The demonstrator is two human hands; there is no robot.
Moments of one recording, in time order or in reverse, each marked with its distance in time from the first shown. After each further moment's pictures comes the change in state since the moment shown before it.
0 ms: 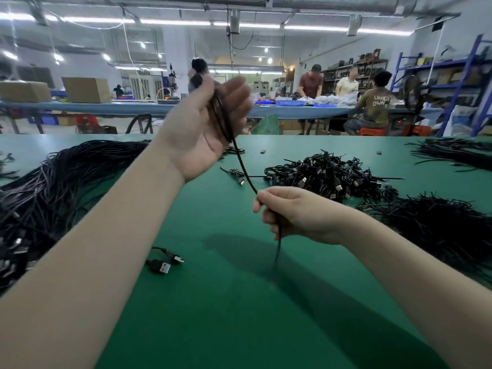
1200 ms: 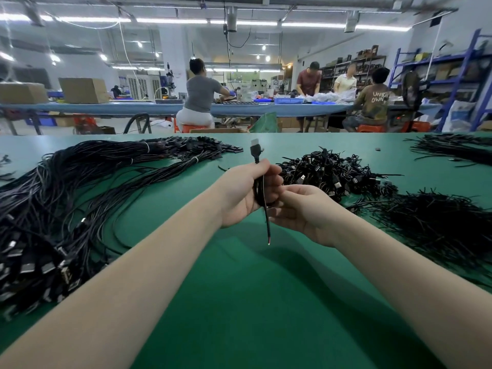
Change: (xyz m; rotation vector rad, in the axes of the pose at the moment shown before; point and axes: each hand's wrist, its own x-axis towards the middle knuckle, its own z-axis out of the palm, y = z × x) left_hand 0.000 -0.086 0.007 0.203 0.169 -0.328; right_hand 0.012 0.023 -0.007 0.467 0.328 0.019
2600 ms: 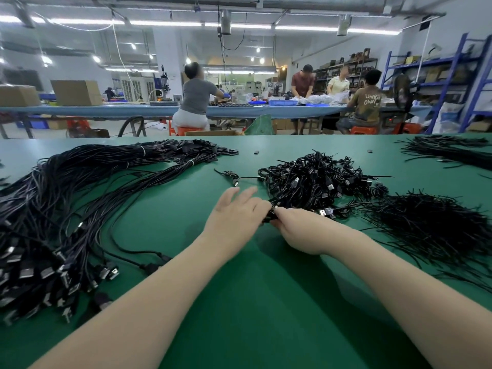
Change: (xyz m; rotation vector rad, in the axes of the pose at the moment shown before) left_hand 0.008 -0.071 -0.042 2.108 0.289 0.952; right_hand 0.007 0.020 -0.023 -1.574 -0.130 -0.193
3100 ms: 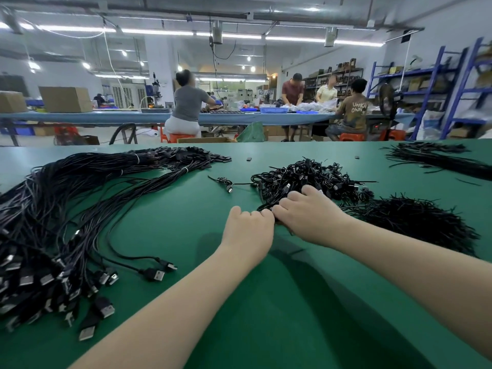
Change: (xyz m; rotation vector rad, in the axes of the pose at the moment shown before) left_hand 0.016 0.037 -0.022 0.032 -0.165 -0.066; right_hand -0.020 0.012 -0.027 -0.854 0.315 -0.288
